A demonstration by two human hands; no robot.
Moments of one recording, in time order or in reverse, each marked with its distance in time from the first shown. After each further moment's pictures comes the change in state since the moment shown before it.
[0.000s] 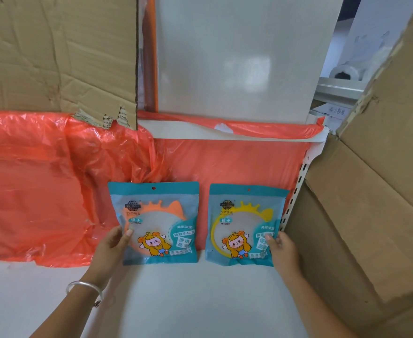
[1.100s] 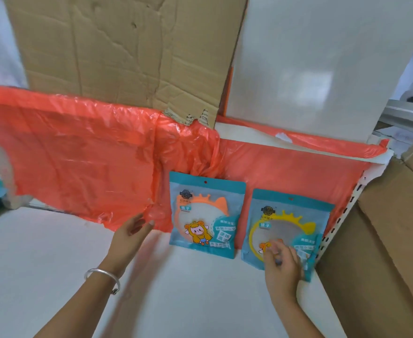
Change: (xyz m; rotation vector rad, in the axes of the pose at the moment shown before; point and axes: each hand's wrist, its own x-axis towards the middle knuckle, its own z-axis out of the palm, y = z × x) left_hand -0.069 0.038 -0.057 0.034 0.270 -0.091; right_hand -0.089 -0.038 0.066 -0.013 0.137 -0.366
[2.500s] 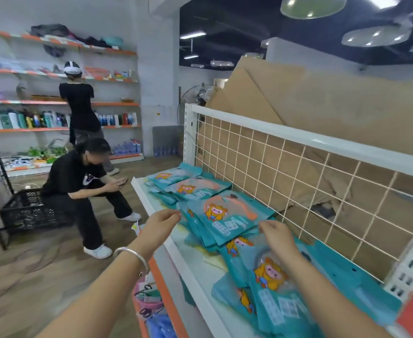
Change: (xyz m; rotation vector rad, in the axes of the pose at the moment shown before) left_hand 0.103 -0.054 -0.747 0.145 0.668 -0.185; right_hand -0.371 -0.553 0.598 0.185 -1.239 -0.174
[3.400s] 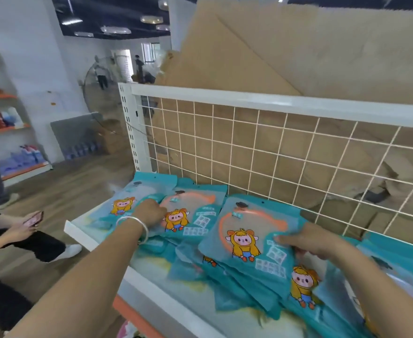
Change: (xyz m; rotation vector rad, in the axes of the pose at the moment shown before) left_hand 0.336 -0.024 0.000 0.682 -0.404 0.056; right_hand 0.105 -0.021 0.059 -0.349 -0.081 0.438
